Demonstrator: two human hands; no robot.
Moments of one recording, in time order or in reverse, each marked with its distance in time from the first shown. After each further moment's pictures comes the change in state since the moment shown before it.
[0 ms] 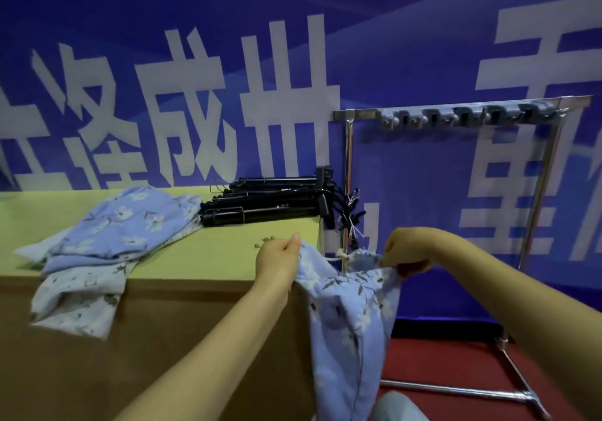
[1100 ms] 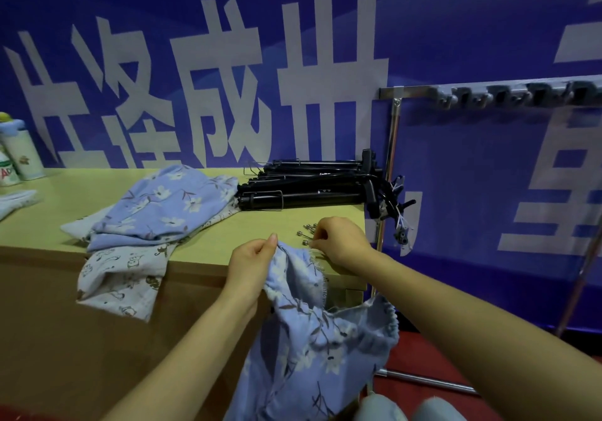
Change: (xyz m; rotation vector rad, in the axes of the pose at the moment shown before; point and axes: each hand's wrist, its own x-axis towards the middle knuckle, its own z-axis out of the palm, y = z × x) left_hand 0.022 -0.056 -0.094 -0.042 0.065 0.037; right_hand 0.082 -0.148 0.089 0.147 0.431 -0.465
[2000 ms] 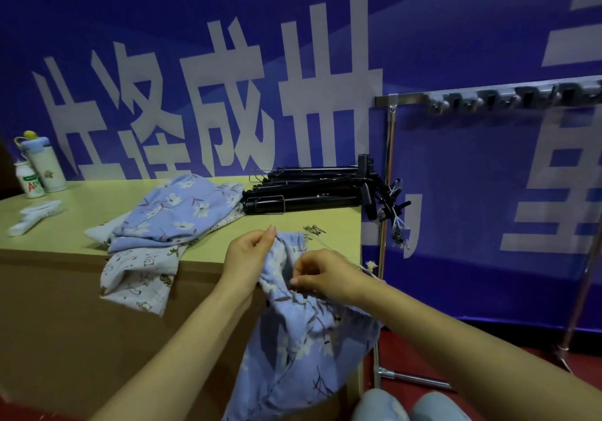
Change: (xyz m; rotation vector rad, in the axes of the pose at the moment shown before) left_hand -0.020 0.029 -0.010 -0.002 -0.014 0.123; right_hand -0.075 -0.026 -0.013 0.422 -0.282 -0.180
